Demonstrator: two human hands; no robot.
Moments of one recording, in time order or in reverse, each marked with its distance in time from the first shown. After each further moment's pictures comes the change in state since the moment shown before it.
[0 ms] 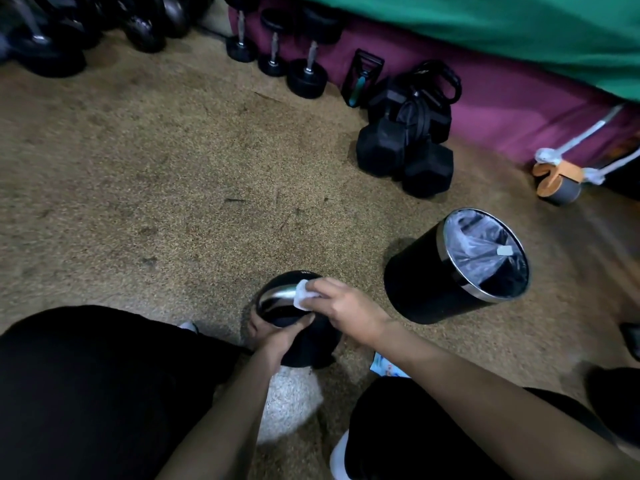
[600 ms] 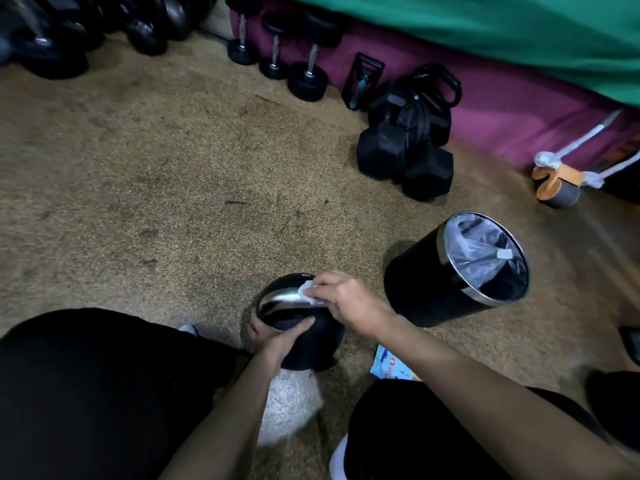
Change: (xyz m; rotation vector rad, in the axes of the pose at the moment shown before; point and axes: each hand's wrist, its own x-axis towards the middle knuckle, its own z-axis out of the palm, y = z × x) left_hand 0.009 -0.010 0.005 -0.021 0.032 -0.001; right_hand 0.012 0.009 -0.006 0.179 -0.002 0.143
